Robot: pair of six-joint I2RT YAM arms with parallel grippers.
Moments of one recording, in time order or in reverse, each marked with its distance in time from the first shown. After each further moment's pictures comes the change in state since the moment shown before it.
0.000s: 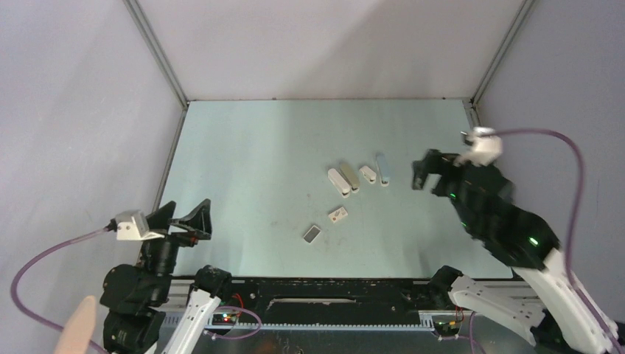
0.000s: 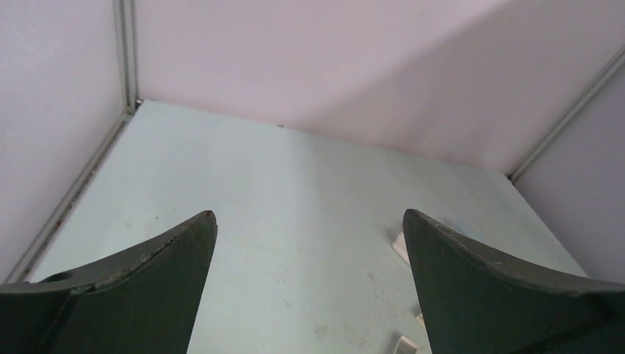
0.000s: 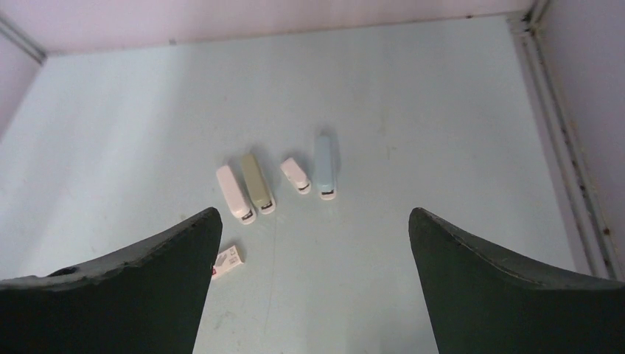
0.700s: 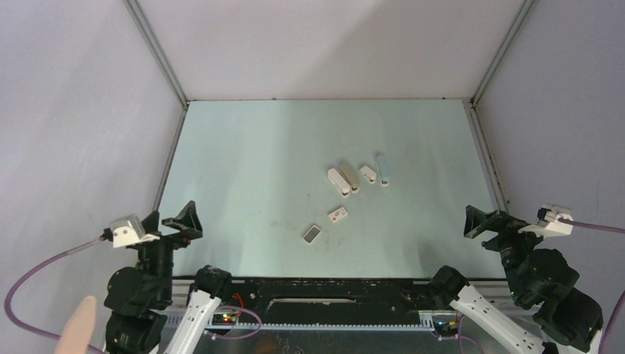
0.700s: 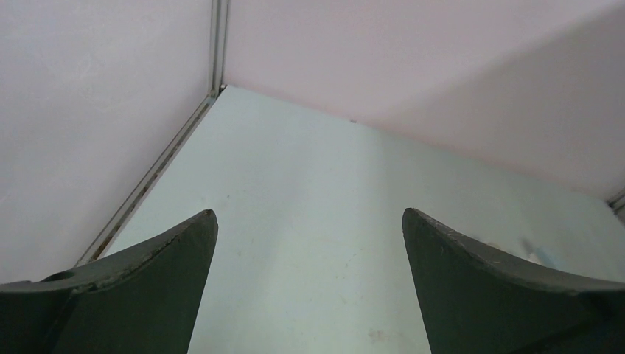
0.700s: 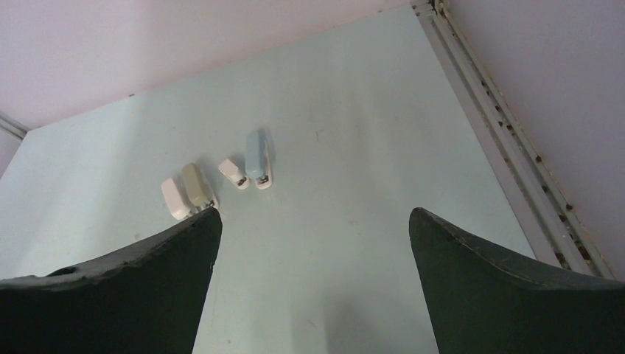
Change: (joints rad) left arm 0.000 -0.047 -0.021 -0.043 -0.215 0.055; right arm 0.005 -0.582 -0.237 -0.223 0.172 0.072
